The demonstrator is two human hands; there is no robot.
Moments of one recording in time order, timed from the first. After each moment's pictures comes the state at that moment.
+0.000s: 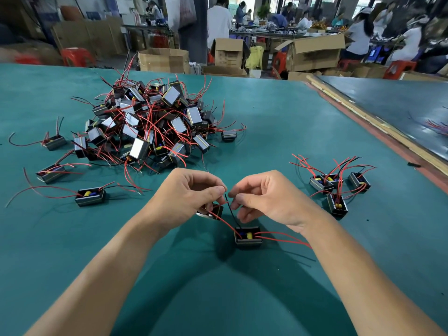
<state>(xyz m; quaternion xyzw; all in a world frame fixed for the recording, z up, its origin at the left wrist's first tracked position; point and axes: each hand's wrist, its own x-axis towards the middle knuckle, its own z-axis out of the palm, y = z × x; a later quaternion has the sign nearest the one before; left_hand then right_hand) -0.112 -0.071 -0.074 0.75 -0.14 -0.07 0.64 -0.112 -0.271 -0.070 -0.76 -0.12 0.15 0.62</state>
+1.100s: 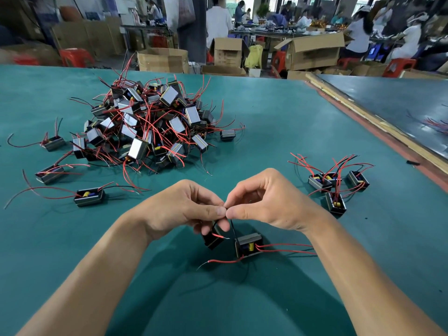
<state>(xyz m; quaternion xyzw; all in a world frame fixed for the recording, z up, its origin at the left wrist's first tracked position) -0.117 -0.059 -0.066 0.72 -0.21 -0.29 0.60 -0.114 -0.275 -0.069 -0.77 -0.28 0.10 0.56</state>
